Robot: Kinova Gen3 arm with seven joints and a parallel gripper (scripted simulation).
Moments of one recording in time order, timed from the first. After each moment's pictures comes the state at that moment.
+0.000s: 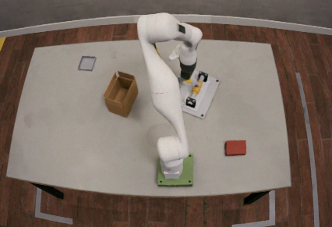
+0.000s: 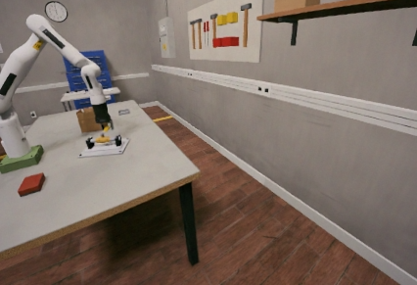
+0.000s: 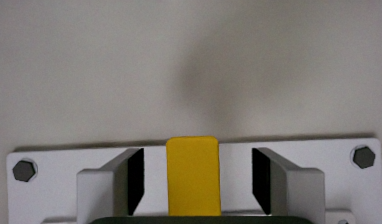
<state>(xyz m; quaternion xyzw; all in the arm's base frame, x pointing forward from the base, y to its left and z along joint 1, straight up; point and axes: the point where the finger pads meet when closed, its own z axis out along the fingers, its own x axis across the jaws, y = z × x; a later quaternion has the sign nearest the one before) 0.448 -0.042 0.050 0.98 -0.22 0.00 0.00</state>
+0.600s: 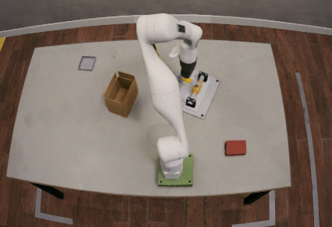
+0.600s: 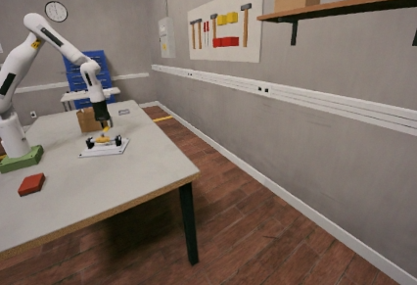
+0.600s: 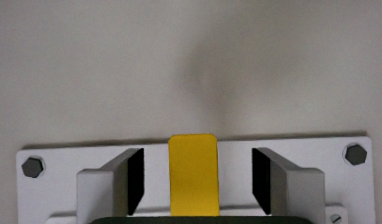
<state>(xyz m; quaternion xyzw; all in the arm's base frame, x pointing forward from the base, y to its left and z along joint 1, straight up) 0.448 -0.042 0.064 0.98 -0.22 0.00 0.00</state>
